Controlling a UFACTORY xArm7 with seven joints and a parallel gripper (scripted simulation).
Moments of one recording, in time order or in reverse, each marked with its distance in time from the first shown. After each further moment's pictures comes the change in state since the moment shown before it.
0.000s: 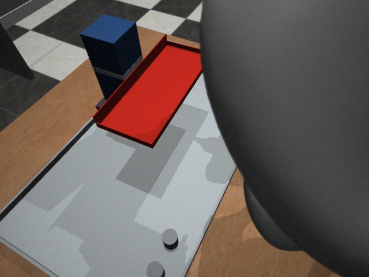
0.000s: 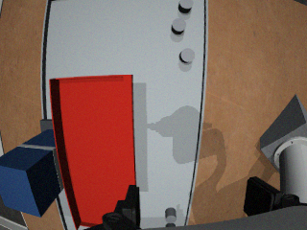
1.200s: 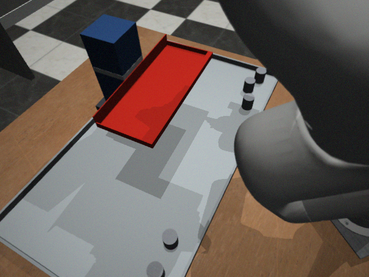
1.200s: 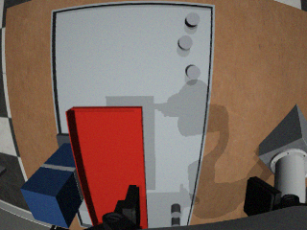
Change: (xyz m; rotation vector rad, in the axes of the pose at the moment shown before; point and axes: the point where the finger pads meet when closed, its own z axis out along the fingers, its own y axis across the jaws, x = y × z) arm 0.070 -0.005 -0.040 0.036 -0.104 0.007
